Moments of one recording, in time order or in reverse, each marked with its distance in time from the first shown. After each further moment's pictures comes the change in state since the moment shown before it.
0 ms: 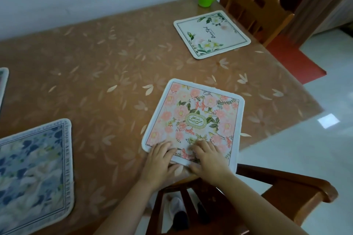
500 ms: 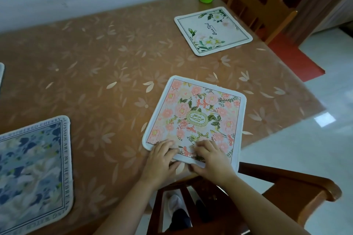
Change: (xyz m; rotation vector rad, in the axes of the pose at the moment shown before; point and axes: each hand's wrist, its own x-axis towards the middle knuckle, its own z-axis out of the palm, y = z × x) left_hand -0.002 -0.002 0.005 -0.095 0.100 0.023; right_hand -0.006 0.006 0.007 0.131 0.108 -0.024
